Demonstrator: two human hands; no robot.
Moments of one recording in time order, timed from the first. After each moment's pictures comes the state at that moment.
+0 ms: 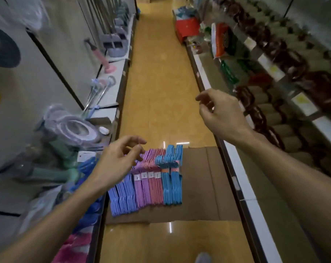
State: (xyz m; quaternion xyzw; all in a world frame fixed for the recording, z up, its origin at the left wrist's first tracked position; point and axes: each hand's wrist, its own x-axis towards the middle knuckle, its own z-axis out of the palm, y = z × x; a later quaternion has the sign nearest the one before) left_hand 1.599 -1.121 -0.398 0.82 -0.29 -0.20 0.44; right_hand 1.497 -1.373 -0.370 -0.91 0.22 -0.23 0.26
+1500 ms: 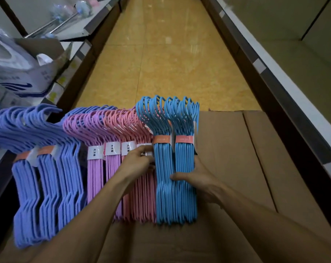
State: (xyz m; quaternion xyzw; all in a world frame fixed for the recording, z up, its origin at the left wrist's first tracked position) left_hand 1.701 -1.235 -1.057 0.78 -0.07 -0.38 0.49; right_hand 1.589 -1.381 -1.116 -0.61 0.38 0.05 0.69
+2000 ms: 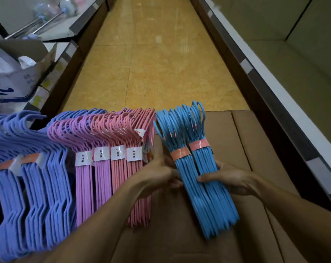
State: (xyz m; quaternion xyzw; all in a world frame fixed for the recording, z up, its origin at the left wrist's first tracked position) left_hand 1.660 -1.280 -1.027 0.71 -0.15 -0.53 0.44; right_hand 1.531 -1.466 -1.095 -0.60 0.35 0.16 0.70
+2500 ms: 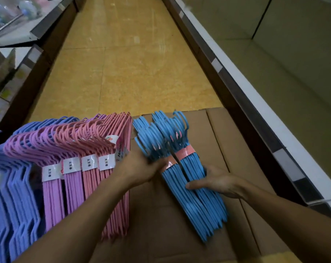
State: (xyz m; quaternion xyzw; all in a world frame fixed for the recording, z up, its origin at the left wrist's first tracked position) left_hand 1.673 -1.310 -1.040 0.84 -0.38 -0.28 0.26; right_hand 1.495 -1.482 -1.088 -0.68 0.33 0.14 0.64
